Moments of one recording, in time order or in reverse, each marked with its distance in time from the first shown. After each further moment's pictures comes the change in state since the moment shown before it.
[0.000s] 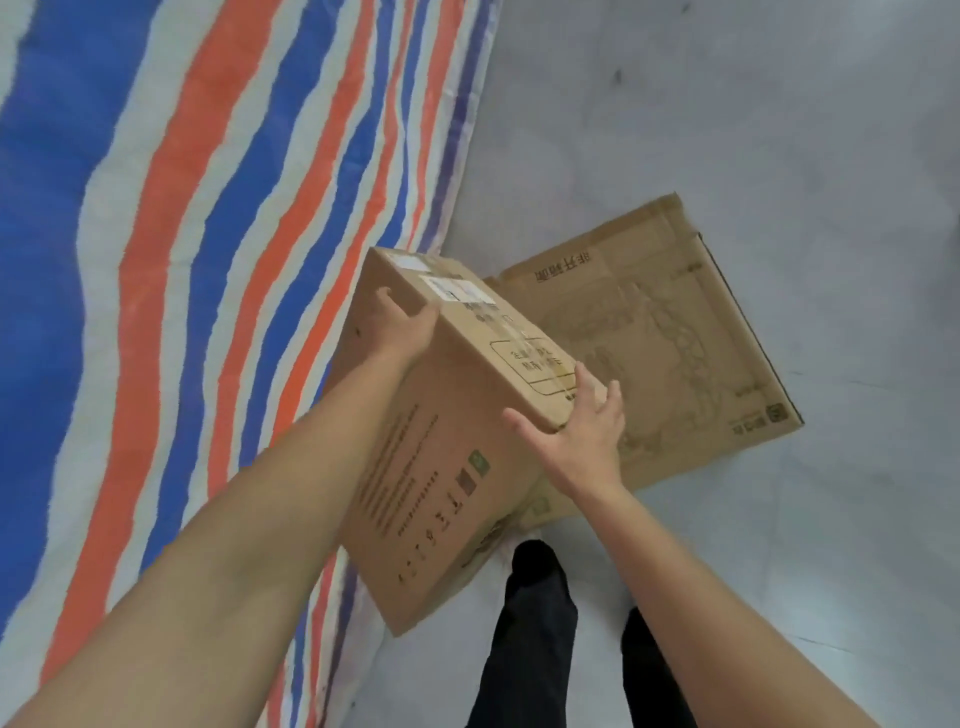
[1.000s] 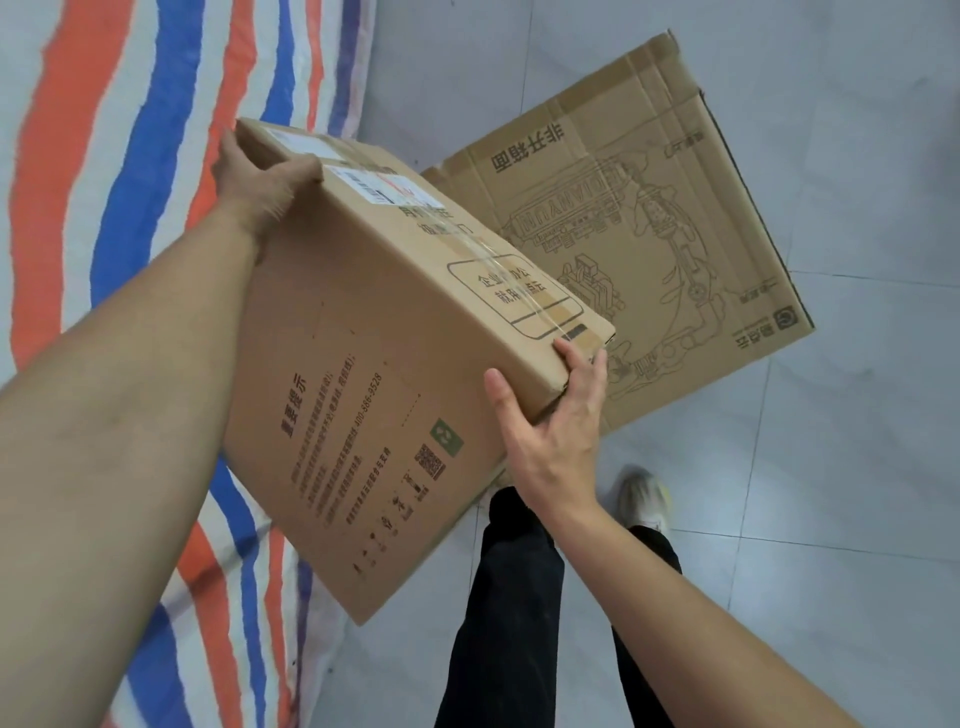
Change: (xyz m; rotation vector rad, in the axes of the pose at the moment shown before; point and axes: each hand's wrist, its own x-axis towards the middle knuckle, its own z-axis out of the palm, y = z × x) left_hand 0.168 -0.059 0.035 -0.136 -0.060 0.076; right_hand 0.024 0.069 0.100 0.344 0.240 -0.035
